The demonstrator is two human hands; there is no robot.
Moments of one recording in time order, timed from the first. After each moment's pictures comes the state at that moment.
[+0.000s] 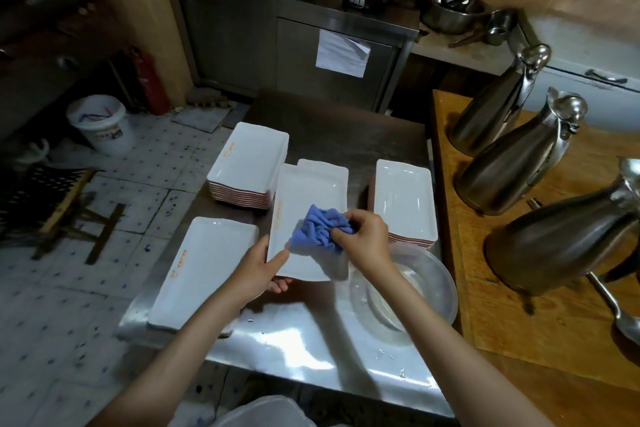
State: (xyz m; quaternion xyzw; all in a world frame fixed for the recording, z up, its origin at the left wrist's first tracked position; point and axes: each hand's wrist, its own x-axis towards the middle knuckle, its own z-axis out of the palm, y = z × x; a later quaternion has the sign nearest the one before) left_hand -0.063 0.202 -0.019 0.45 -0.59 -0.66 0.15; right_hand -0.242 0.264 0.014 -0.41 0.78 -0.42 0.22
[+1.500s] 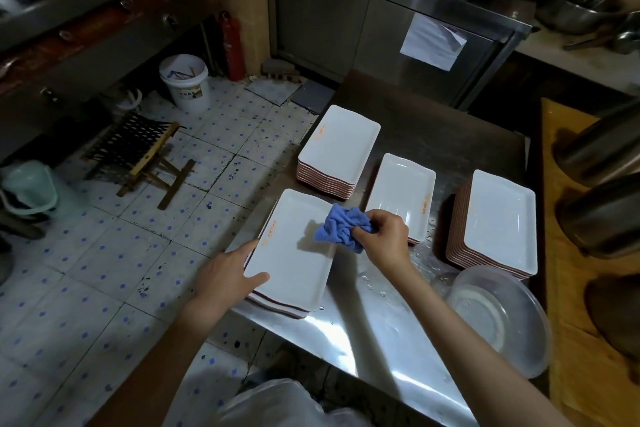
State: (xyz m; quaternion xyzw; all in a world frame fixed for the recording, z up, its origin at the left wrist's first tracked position) left_hand 0.101 0.169 -0.051 0.60 -0.76 -0.25 -0.01; right_hand -0.158 0.194 -0.020 -0.44 0.77 -0.37 0.27
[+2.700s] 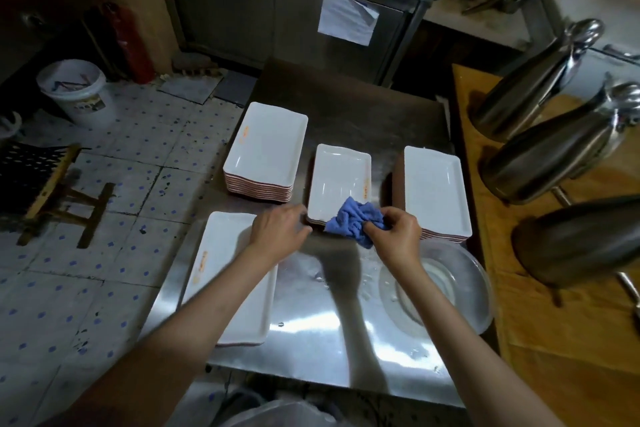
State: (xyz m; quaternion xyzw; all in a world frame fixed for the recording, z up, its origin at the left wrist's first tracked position) left_hand -0.073 0.108 -0.054 0.41 -0.89 -0.21 0.06; right_hand -0.232 0.232 -0.014 -0.30 0.83 -0.43 0.18
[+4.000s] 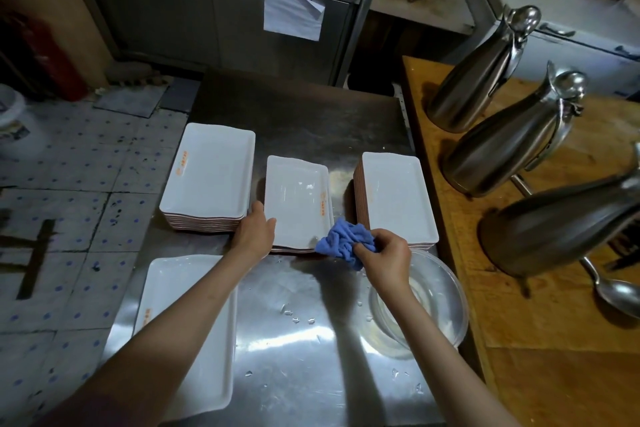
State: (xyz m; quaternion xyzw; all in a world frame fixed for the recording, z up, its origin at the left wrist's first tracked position) left_hand -0.149 0.062 -0.093 0.50 -0.78 -0.38 0.03; right_hand -0.270 0.248 -0.028 -0.21 0.86 -0.43 0.18
